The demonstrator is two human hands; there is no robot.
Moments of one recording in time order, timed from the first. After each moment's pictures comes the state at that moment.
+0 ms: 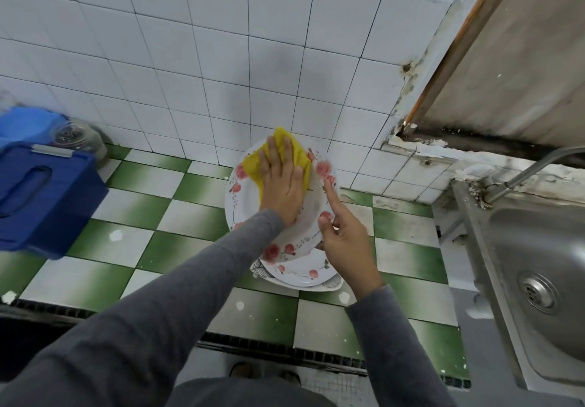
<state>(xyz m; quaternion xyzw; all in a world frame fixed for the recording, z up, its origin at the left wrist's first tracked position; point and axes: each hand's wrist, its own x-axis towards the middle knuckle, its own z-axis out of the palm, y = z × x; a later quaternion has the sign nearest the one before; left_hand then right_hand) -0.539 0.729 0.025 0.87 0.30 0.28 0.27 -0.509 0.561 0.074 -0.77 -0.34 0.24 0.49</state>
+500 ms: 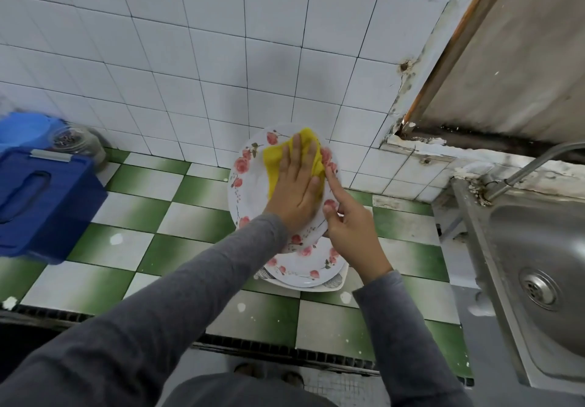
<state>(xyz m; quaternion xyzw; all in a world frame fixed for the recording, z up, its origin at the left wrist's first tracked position) -0.539 0.714 0.032 0.90 0.19 0.30 0.27 -0.492 0.570 0.082 -0.78 -0.40 0.16 0.46</state>
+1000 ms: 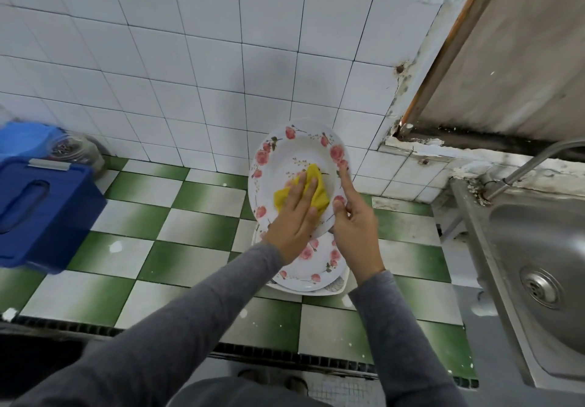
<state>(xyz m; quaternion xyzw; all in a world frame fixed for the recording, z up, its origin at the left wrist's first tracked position) -0.573 0.686 0.017 0.86 0.18 0.19 0.44 -0.497 0.578 0.080 -0.76 -0.28 0.14 0.57</state>
